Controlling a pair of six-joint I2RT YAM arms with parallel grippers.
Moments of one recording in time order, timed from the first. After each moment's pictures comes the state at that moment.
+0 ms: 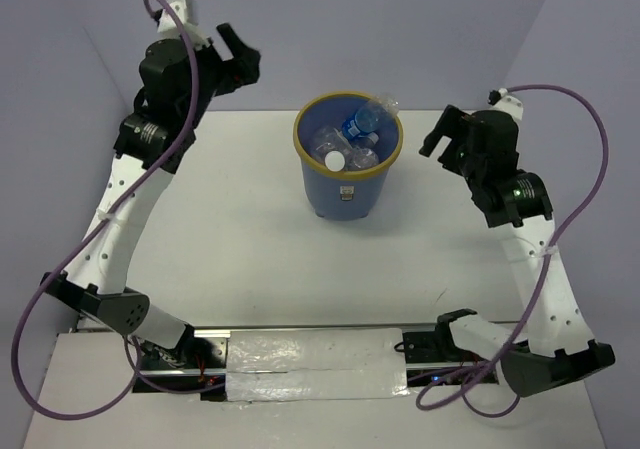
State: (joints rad) left arm -0.42 1.49 1.95 -0.43 -0.21 -0.41; right arm 0.24 1.10 1.46 -0.78 0.32 0.49
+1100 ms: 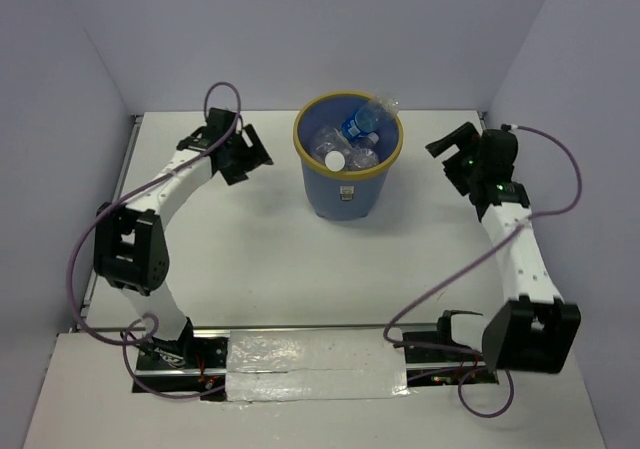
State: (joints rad) left arm -0.23 1.70 1.42 -0.54 0.05 -0.75; right arm -0.11 1.24 1.02 -0.32 -0.14 0.84
